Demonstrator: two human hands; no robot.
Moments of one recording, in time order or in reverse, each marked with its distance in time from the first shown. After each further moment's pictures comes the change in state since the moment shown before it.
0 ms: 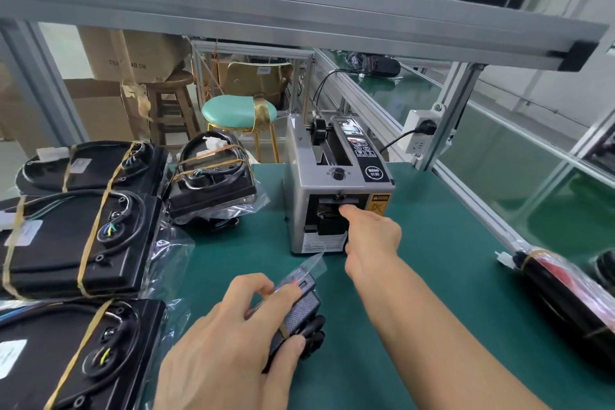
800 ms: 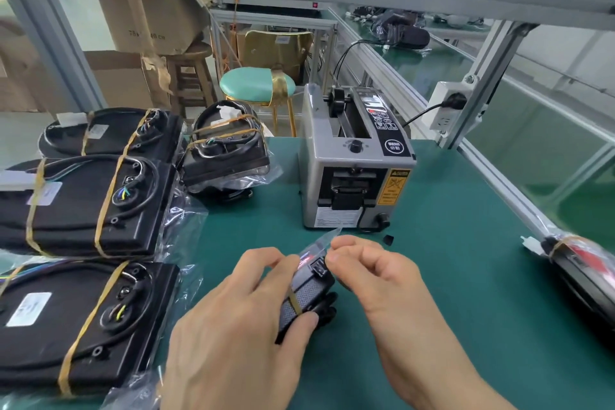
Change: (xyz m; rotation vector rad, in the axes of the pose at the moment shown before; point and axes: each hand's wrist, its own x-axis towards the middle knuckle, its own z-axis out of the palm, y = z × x) left_hand -0.006 0.009 0.006 0.060 0.060 -0.142; right_hand -0.082 0.018 -0.070 -0.198 -0.651 -0.201
